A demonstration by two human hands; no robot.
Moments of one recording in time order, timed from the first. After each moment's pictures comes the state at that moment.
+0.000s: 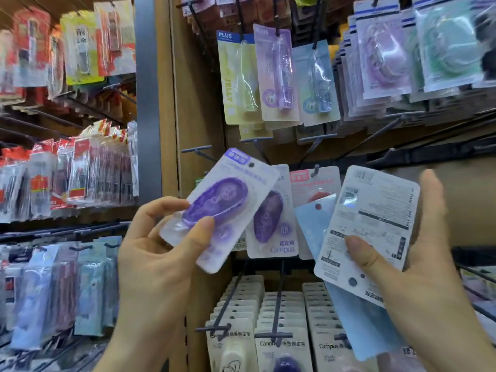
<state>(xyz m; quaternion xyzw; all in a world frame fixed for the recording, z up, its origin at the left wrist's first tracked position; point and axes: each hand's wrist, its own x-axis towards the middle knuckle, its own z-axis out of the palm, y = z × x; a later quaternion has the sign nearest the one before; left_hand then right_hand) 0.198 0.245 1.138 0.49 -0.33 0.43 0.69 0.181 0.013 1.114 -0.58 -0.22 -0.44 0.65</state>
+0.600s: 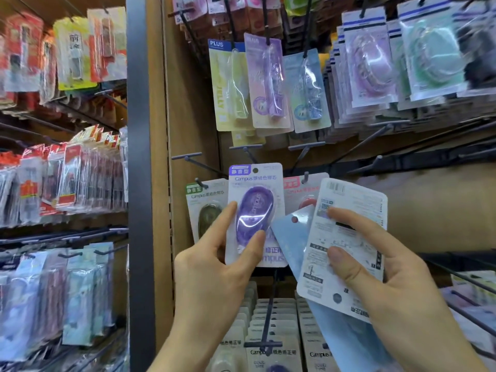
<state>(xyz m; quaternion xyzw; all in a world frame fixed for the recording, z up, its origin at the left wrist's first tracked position) 0.226 0.202 1.127 0.66 -0.26 0.52 0.47 0.182 0.010 1.115 -0.60 -0.29 -0.36 0.66</state>
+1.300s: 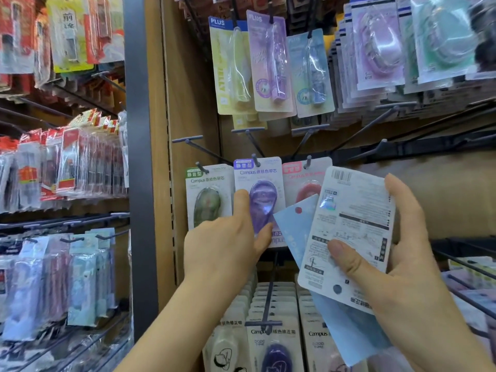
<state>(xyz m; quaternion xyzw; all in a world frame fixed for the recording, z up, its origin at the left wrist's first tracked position) 0.228 0.187 1.152 0.85 -0.05 0.52 -0.02 0.175 0.016 1.110 -0.59 -0.26 -0.40 0.66</state>
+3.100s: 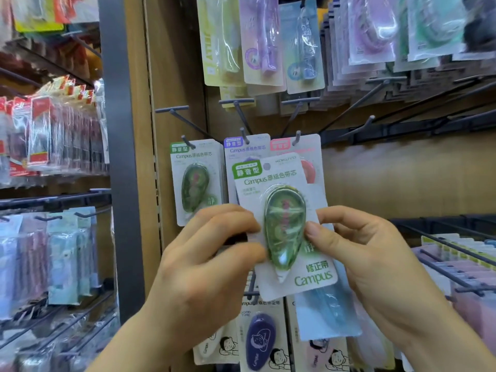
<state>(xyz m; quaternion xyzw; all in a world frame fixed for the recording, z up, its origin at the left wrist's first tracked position) 0.200 0.211 1.103 0.59 -0.46 0.64 0.20 0.169 0.019 1.105 -0.59 -0.27 -0.24 0.72</state>
